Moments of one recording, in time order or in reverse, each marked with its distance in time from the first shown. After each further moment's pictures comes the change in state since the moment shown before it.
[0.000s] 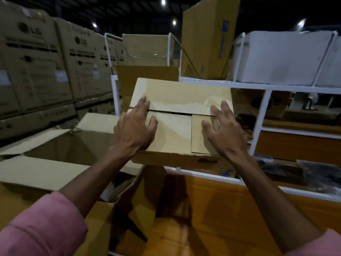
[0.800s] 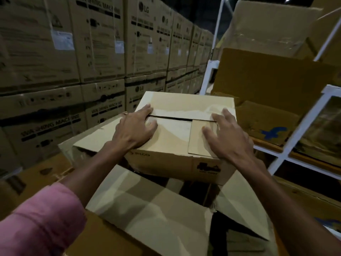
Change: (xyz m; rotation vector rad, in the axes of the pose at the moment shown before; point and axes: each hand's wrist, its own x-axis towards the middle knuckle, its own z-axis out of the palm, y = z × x) left_hand 0.094 -0.446 -0.049 -0.020 -0.233 -0.284; right_hand 0.099 -0.299 0.340 -0.128 -0.389 -0.048
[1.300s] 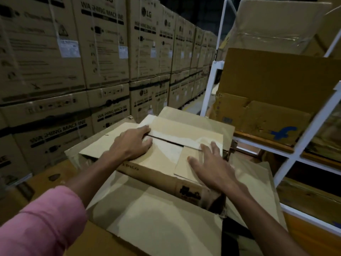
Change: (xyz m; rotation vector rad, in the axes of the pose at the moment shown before) left_hand 0.008 -0.064 0.030 0.170 -0.169 -0.080; right_hand -0.028 -0.002 0.082 0.038 -0.330 0.058
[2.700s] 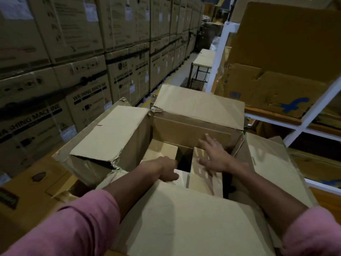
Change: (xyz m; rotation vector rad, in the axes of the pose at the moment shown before) left_hand 0.028 -0.018 0.134 0.180 -0.811 0.342; right_hand 0.092 0.027 0.093 -0.213 -0.301 -0.004
